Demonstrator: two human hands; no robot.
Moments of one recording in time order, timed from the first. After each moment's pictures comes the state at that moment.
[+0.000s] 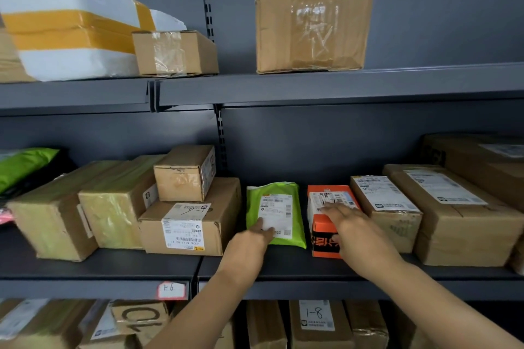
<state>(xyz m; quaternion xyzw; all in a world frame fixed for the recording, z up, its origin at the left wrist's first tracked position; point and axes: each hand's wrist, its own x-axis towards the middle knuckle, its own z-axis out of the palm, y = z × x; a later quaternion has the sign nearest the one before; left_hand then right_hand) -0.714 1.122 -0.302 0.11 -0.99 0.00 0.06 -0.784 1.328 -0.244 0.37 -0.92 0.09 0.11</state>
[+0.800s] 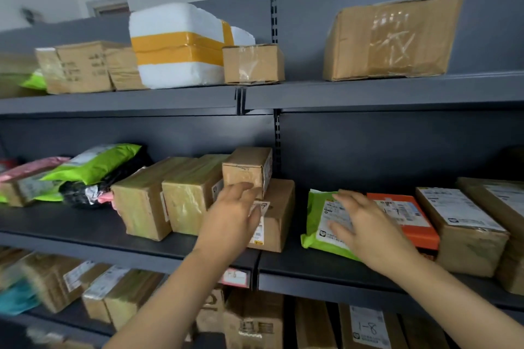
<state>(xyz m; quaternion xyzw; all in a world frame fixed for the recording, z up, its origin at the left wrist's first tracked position) -0.608 1.058 -0.232 0.13 -0.91 0.03 0.38 -0.737 1.269 -0.216 0.44 -0.87 0.21 0.10</state>
